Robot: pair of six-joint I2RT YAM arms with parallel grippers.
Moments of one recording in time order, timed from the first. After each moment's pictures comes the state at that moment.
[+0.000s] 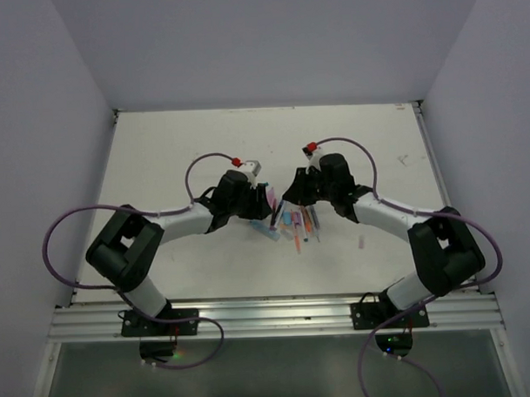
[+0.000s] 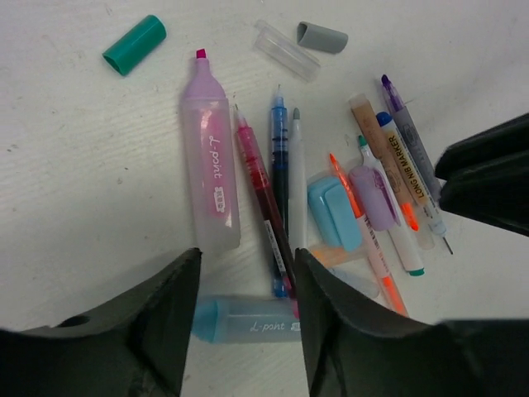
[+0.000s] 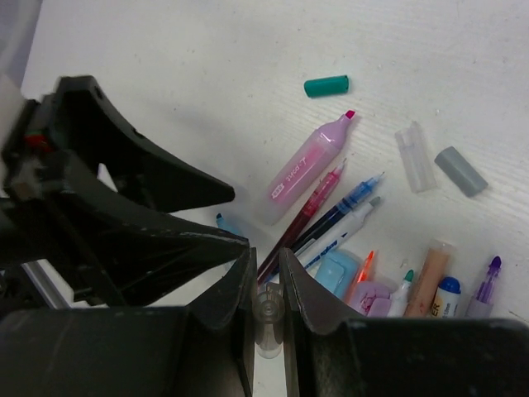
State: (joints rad) left arm -0.64 1.68 0.83 0.15 0.12 -0.47; right arm 0.48 1.51 0.82 0.13 -0.34 0.46
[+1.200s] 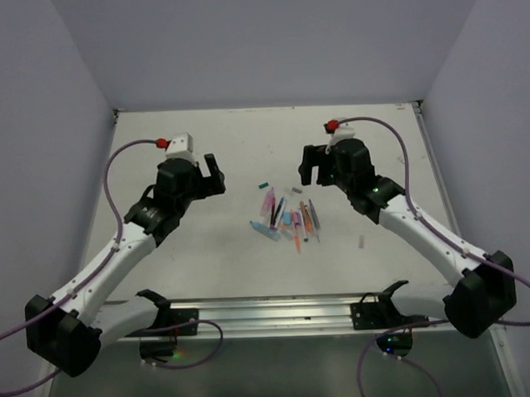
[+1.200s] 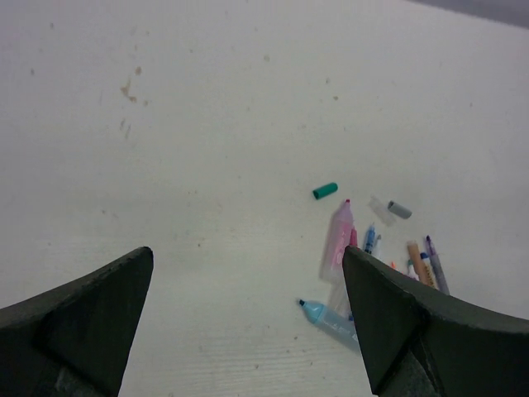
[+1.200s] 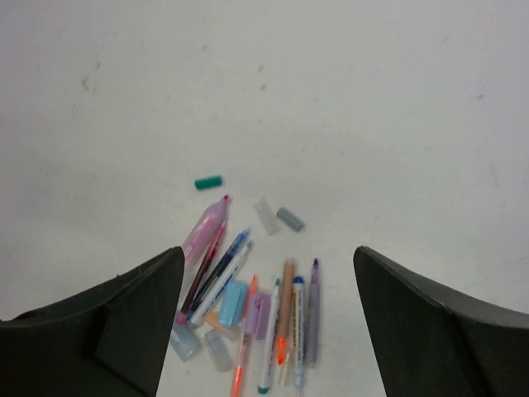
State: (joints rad) left arm -0.49 1.10 0.86 -0.28 -0.26 -0.47; right arm 0.54 1.29 0.98 -0.18 0.11 0.31
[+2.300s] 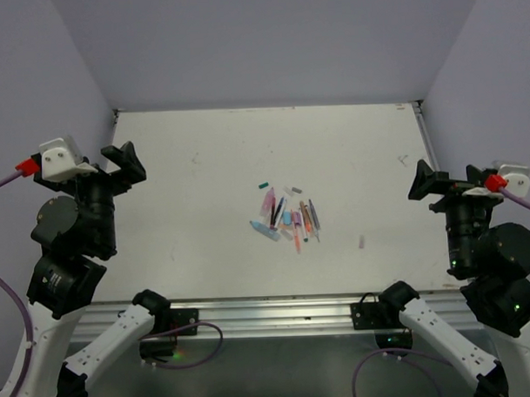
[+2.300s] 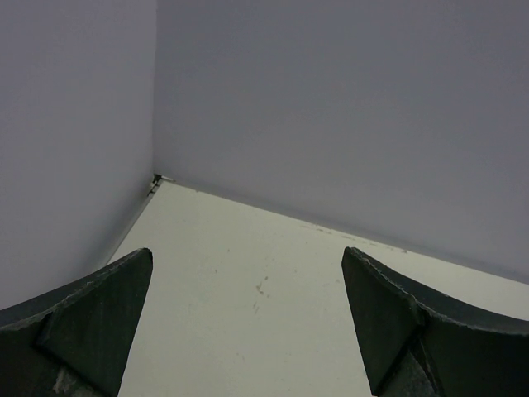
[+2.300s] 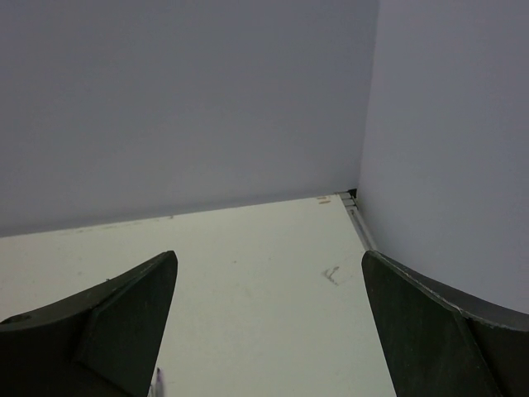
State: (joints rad) left arm -0.48 0.66 1.24 -0.44 -0.69 -0.15; right arm 0.53 0.47 1.15 -0.48 0.67 -0.05
